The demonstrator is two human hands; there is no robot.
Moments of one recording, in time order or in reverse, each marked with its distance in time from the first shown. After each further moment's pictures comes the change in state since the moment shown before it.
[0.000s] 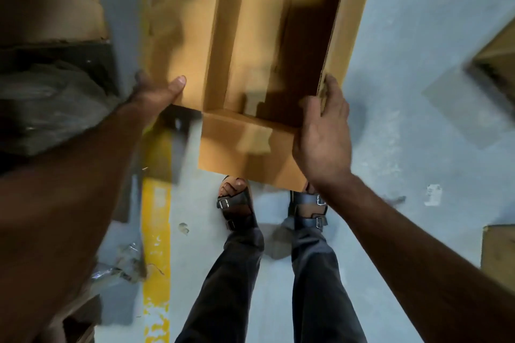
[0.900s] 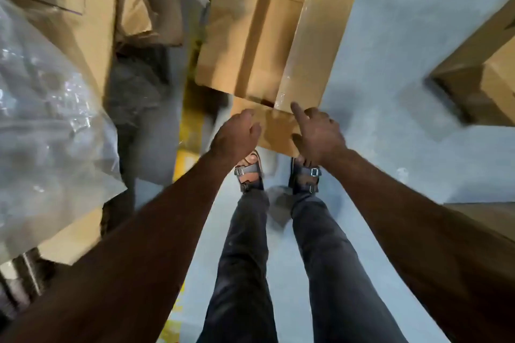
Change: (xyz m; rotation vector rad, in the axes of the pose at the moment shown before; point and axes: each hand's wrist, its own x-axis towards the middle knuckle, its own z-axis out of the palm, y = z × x) left_hand -0.272 0.028 -0.041 0.197 -0.212 0.430; right_hand -0.073 -0.049 -0.117 -0.174 -0.481 -0.124
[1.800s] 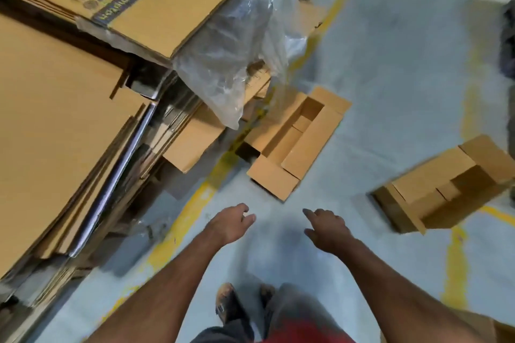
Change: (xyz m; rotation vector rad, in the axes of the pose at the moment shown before) left_hand -0.479 -0.014 0.058 -0.217 0.146 -0.005; right_hand -0.431 -0.027 -0.008 -0.415 0.019 -0.174
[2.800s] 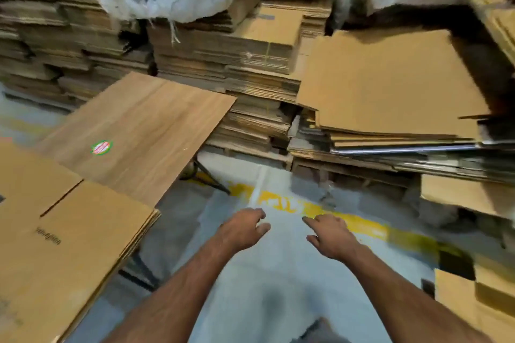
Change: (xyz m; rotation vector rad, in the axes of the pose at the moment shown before) left_hand -0.442 -0.073 0.239 -0.457 0.768 -0.852; right_hand -0.183 -0.285 0.109 -0.828 0.055 -1.305
